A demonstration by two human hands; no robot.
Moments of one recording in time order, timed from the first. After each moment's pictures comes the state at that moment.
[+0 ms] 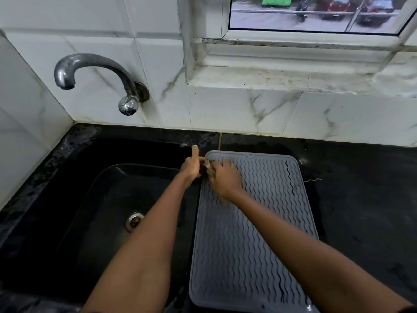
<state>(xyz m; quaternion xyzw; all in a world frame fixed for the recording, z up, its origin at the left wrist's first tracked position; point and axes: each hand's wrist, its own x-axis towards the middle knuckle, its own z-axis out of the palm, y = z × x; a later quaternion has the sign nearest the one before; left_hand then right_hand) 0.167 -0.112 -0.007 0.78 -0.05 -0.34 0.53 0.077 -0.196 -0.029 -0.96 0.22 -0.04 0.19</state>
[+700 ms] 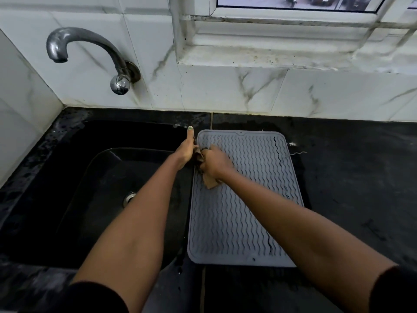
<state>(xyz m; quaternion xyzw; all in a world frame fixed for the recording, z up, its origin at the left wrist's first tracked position) 0.138 -0.094 0.011 0.76 -0.09 -0.39 0.51 0.052 -0.168 -0.005 -0.96 0.21 0.04 0.17</state>
